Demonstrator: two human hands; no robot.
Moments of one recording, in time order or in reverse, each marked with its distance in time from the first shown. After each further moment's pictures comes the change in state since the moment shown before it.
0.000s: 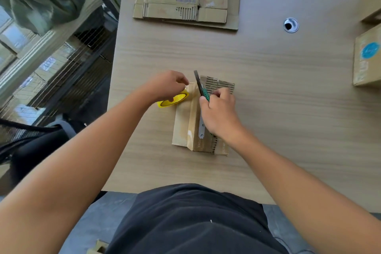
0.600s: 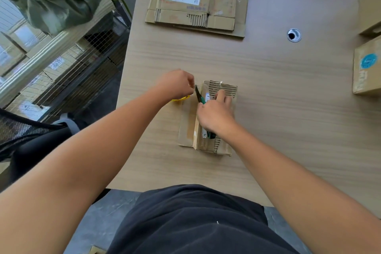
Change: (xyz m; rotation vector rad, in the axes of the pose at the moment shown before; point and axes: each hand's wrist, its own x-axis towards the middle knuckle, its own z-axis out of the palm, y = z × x) left_hand 0.002 -0.002 -0.001 0.240 0.088 0.065; right_hand 0.004 -0.030 0.019 -0.222 -0.100 0.102
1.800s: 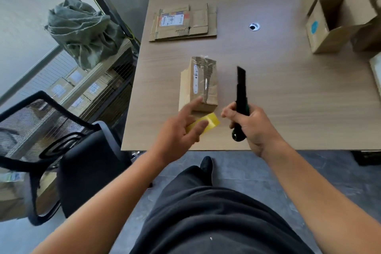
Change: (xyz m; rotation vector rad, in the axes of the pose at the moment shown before) left_hand -0.349 0.126 0.108 -0.540 0.307 0.440; right_hand -0.252 0.179 0.038 1.349 0.164 -0.399
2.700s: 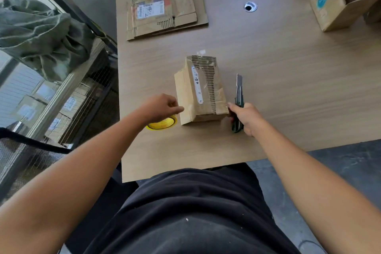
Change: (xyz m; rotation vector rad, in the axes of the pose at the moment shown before) left_hand 0.170 -0.168 -0.085 0.623 -0.442 -0.372; right_hand 0.165 0.122 0.007 -0.074 0.377 0.484
